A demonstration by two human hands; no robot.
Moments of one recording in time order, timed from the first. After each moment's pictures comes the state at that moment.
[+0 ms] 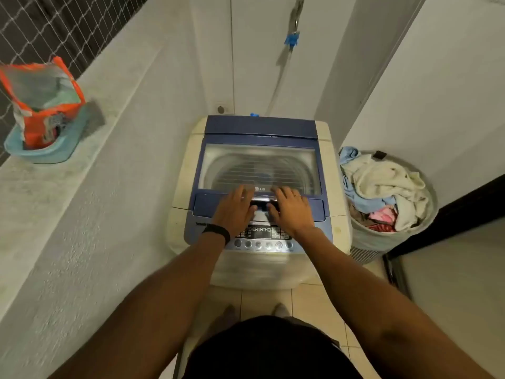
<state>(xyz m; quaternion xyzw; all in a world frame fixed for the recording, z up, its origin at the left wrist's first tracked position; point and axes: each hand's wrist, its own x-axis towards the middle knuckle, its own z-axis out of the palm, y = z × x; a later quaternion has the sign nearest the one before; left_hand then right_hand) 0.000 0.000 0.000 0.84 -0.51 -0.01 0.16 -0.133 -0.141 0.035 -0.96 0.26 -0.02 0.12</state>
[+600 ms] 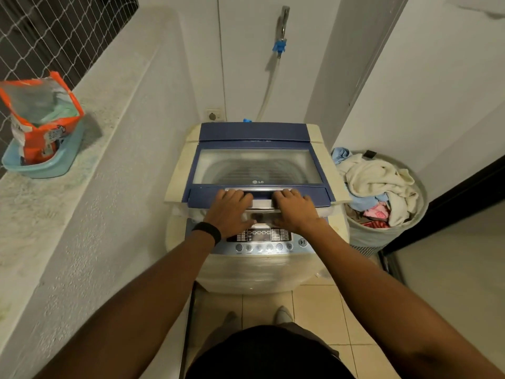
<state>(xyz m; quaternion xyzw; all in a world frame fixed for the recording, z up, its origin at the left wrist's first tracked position) 0.021 0.012 0.029 0.78 -0.61 0.06 0.09 -0.134 -0.136 0.083 -0.96 0.25 0.12 0.06</state>
